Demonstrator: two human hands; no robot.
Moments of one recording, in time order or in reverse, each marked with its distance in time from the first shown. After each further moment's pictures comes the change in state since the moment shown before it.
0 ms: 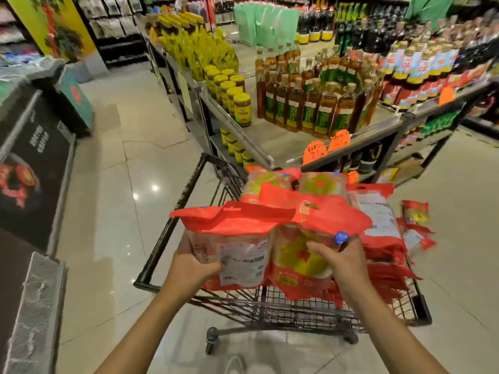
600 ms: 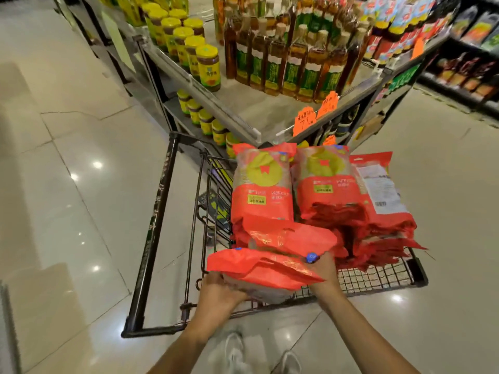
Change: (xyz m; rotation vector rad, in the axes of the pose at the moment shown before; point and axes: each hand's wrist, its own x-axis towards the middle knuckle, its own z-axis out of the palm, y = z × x) left_hand 0.074 -0.113 0.036 0.055 -0.306 -0.153; right_hand 0.015 0.094 0.099 -0.040 0.128 0.274
